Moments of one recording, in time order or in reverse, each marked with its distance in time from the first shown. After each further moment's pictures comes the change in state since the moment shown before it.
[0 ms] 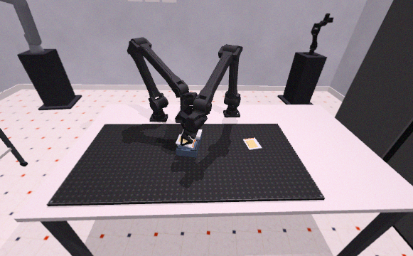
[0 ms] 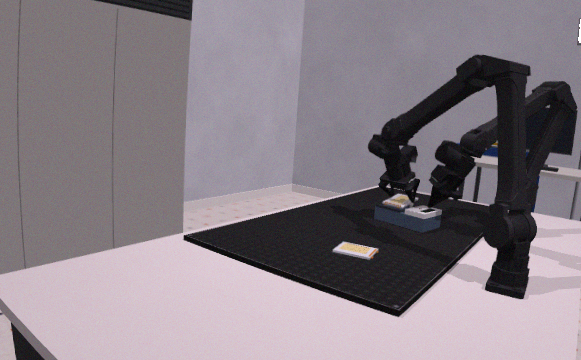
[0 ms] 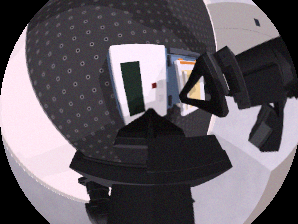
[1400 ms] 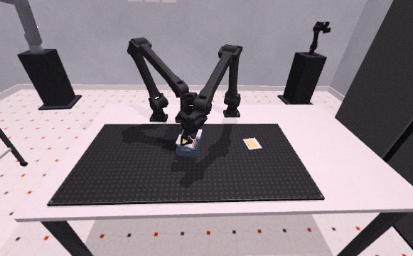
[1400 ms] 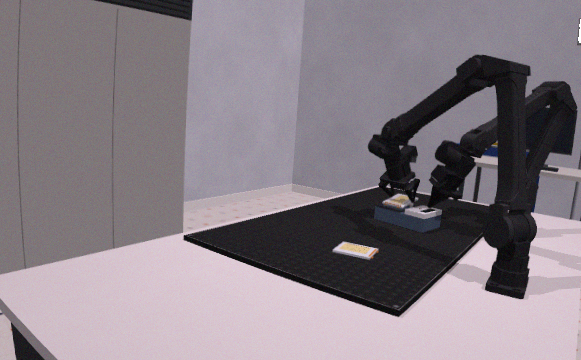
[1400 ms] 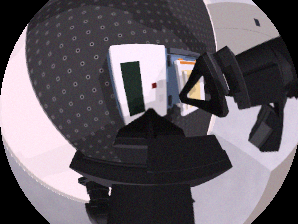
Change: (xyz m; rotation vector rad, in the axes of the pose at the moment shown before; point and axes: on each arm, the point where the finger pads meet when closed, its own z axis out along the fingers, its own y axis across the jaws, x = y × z) left arm 0.000 0.000 0.000 0.000 0.000 0.000; right arm 0.000 0.000 0.000 0.000 0.000 0.000
